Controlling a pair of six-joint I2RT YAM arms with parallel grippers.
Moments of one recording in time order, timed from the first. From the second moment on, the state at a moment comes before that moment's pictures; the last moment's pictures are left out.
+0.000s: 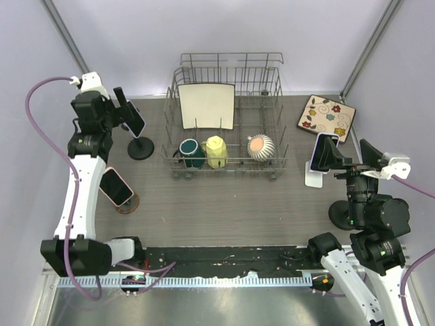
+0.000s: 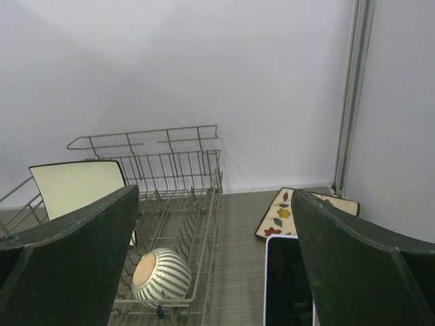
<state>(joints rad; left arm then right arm) 0.01 1.19 1.31 -0.42 -0.24 -0.16 0.33 0.32 0.82 -0.13 0.34 0.00</state>
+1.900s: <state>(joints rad) 0.08 1.62 1.67 -0.84 0.22 0.10 0.33 0.38 0.80 -0.10 0.34 0.00</state>
